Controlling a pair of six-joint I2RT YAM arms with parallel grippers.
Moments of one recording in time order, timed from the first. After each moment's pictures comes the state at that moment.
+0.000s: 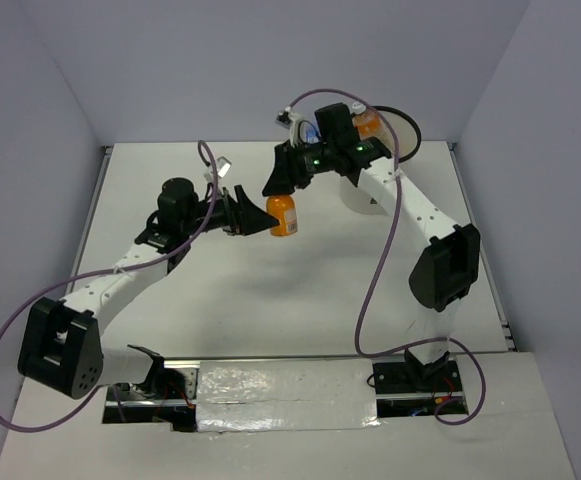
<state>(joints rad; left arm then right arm) -0.35 1.32 0.85 0.27 0.74 -0.72 0.49 1.85 1.82 -0.61 -0.78 0.14</state>
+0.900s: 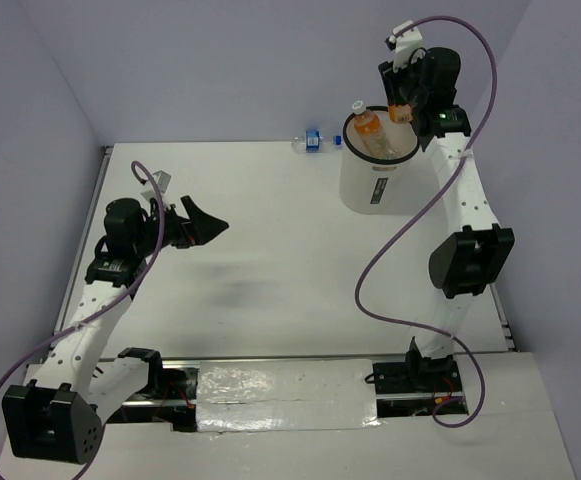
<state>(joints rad) -0.08 0.95 0.75 -0.10 0.60 -0.56 0.08 1.85 2.06 -0.30 -0.15 -0.42</state>
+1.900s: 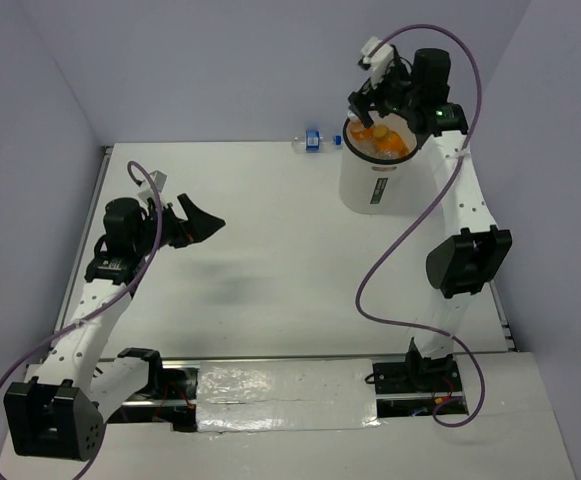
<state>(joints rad) -0.05 0.96 0.75 -0.13 0.56 -0.57 0.08 1.90 2.12 -0.46 -0.49 -0.58</state>
